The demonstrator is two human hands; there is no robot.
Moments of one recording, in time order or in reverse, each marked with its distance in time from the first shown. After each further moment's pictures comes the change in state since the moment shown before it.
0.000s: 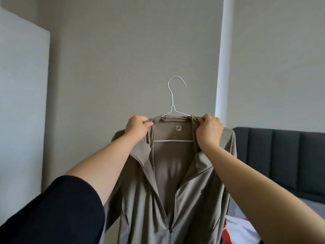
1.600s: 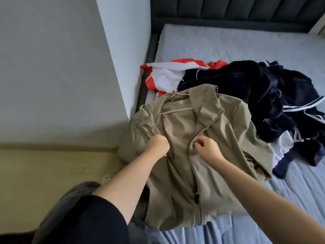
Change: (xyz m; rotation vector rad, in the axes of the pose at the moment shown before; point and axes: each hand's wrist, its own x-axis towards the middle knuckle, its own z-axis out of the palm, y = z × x) left_hand -0.409 -0.029 0.464 -0.001 -1.329 -0.560; right_hand -0.428 0.413 -0.074 -0.195 -0.850 0.935
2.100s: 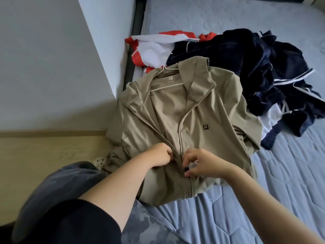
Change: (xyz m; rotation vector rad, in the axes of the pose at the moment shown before) left_hand -0.046 -0.038 0.051 0.230 -0.393 0.222; right_hand -0.093 0.012 -0.016 -0.073 -0.625 -0.231
